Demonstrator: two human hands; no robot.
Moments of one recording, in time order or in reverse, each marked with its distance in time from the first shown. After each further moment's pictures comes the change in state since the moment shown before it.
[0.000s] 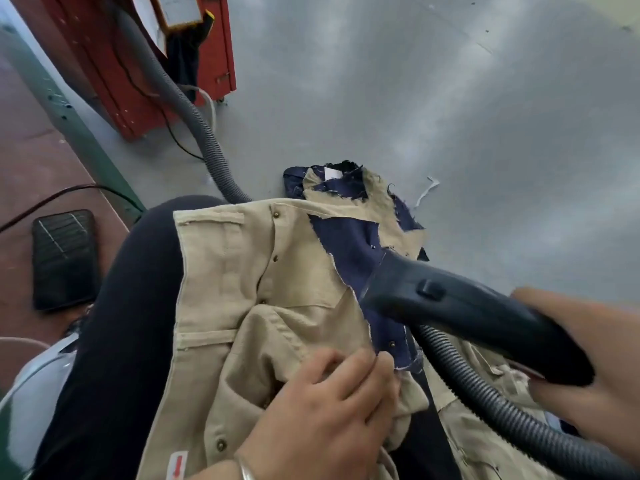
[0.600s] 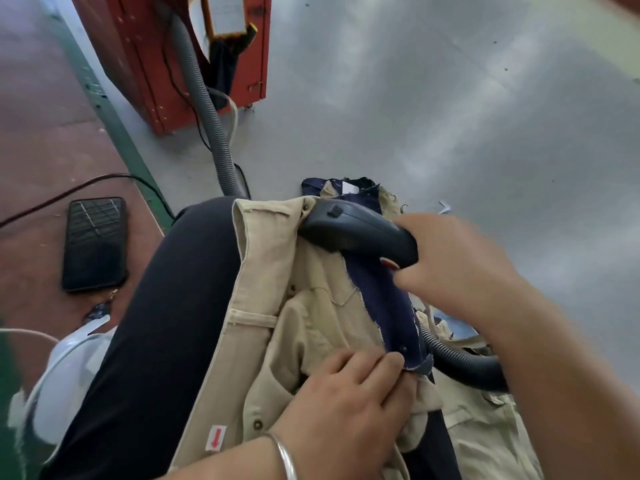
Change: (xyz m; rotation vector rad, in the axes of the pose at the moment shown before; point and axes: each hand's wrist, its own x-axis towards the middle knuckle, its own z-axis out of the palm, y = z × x) left_hand -0.002 -0.005 -0.003 -0.147 0.018 -0.109; right_hand 0.121 -0.060 0.038 -0.194 -0.026 0.026
